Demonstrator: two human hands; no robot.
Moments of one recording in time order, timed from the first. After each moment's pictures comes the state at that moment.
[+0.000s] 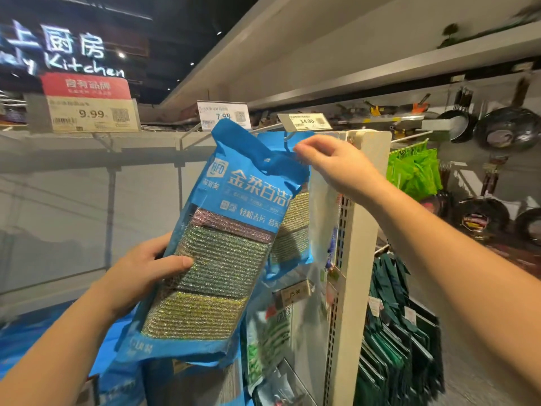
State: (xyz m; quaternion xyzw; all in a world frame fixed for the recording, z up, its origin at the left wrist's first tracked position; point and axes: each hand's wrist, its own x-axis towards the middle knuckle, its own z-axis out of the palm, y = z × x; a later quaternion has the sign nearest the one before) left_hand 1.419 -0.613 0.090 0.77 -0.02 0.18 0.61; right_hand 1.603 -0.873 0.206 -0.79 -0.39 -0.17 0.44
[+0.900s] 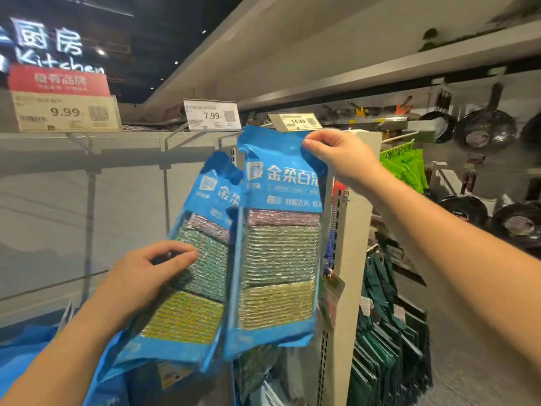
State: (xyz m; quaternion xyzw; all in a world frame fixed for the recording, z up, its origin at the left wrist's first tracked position) left_hand 1.438 -0.620 0.080 0.83 0.09 0.30 0.47; right_hand 1.629 -0.880 0.216 -0.78 -0.36 -0.20 0.47
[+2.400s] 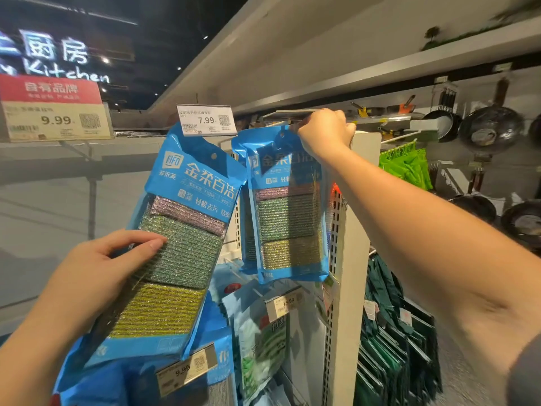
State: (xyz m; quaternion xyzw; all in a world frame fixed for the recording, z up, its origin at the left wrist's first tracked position) left_hand 1.403 -0.625 0.111 0.80 0.11 0.38 0.45; right_hand 1.679 -0.828 0.255 -0.88 -0.12 -0.37 0.27
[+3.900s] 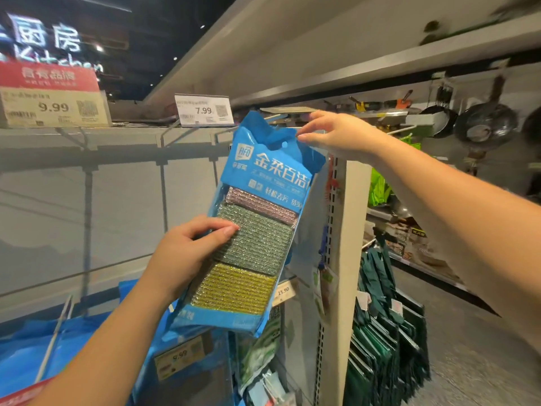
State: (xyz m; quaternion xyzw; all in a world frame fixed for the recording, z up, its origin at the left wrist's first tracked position) left_hand 1.469 -0.674 0.096 0.76 -0.01 0.31 0.57; right_hand 1.645 -0.893 0.250 -0.87 -0.37 -0.20 0.24
